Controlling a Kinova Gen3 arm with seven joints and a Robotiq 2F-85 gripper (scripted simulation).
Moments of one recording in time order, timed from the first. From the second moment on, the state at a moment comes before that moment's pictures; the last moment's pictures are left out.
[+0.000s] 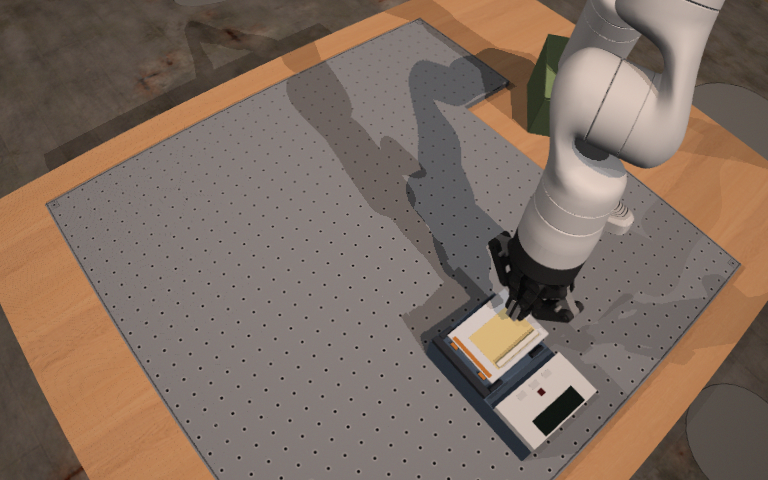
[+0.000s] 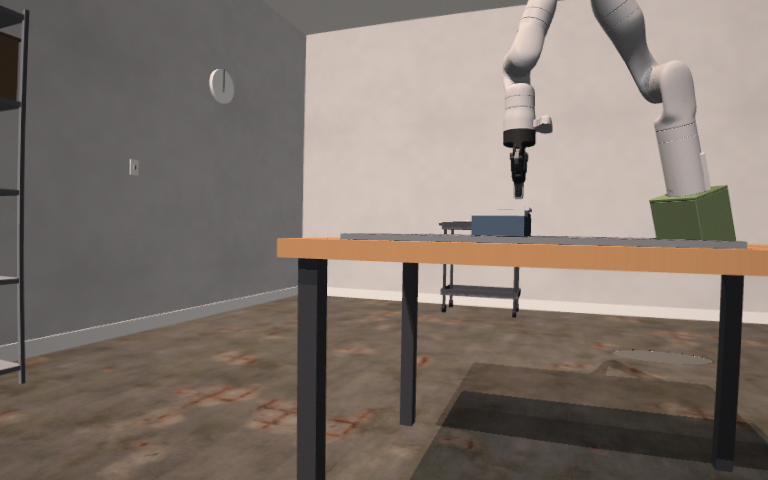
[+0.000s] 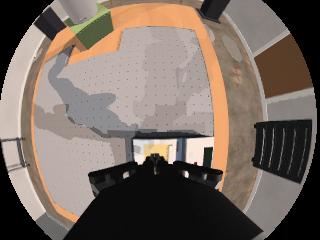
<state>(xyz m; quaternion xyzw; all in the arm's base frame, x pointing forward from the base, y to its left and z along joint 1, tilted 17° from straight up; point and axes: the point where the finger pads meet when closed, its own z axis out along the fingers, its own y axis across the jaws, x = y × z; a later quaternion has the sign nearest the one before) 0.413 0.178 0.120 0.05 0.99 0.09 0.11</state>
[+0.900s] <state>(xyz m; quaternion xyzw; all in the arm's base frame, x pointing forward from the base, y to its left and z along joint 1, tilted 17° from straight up) 0.383 0.182 0.112 0.05 0.99 0.09 0.11</state>
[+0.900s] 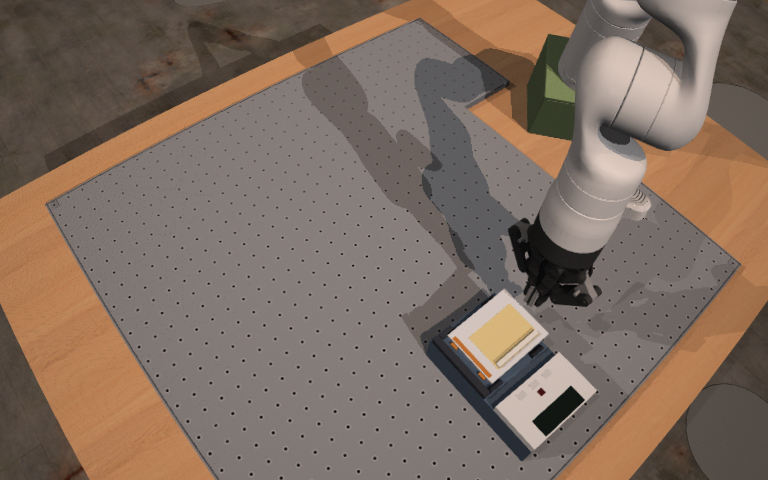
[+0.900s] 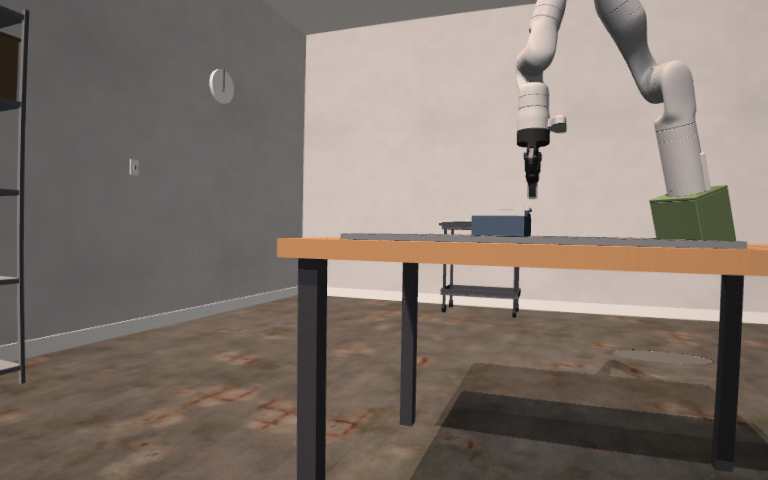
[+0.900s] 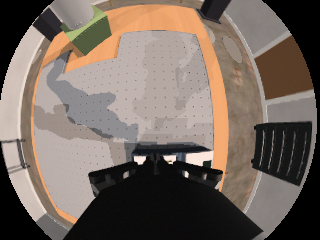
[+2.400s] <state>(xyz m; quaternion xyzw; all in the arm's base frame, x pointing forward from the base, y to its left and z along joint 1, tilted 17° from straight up) 0.365 0.187 0.105 0.05 0.99 0.09 0.12</state>
